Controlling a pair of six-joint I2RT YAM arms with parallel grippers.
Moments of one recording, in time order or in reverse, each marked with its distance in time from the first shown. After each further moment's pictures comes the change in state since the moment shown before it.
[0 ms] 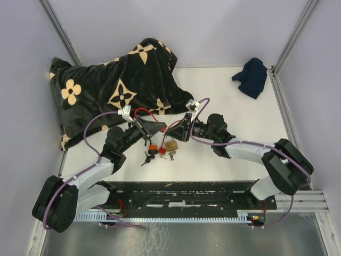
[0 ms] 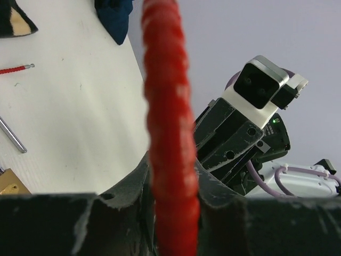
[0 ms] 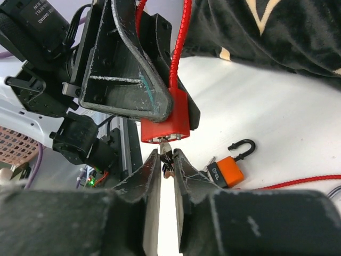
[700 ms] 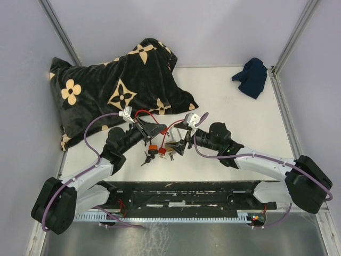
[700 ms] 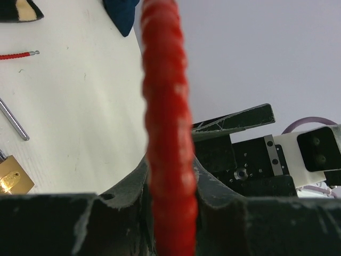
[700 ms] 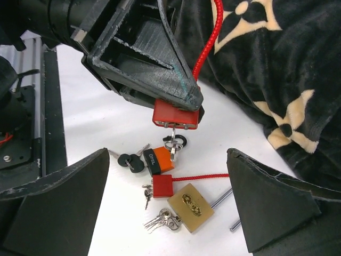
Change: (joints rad) left arm -0.014 -0.021 -0.006 -0.053 -0.021 -0.002; right arm 0.106 -0.254 -0.066 -0.258 0.195 -0.582
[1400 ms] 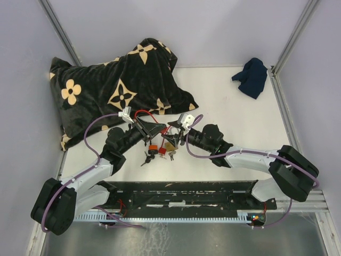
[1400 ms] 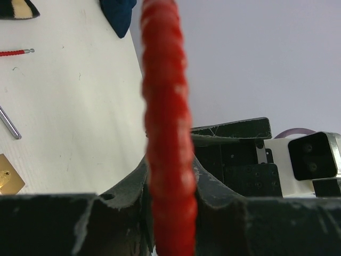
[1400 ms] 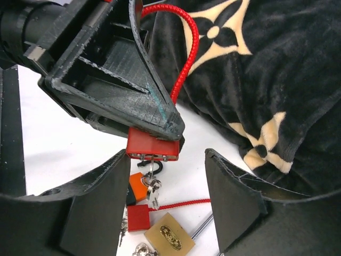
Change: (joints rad) left arm 0.000 -0.009 0.000 -0.002 0.001 -0.041; right arm 0.079 0.167 0.022 0.222 0.174 -0.070
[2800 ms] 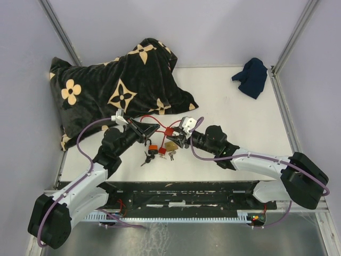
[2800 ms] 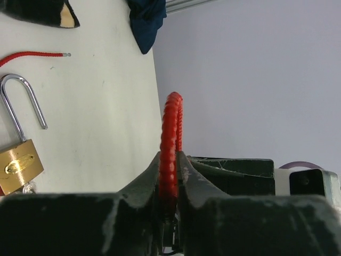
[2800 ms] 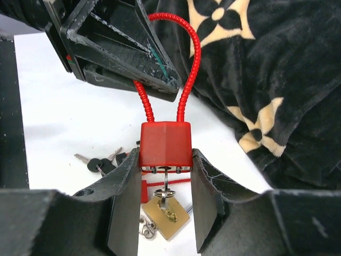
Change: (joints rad) left arm 0.029 -0.160 0.018 -0.264 -0.104 -0.045; right arm 0.005 -0.112 -0.018 -0.155 0.000 -0.066
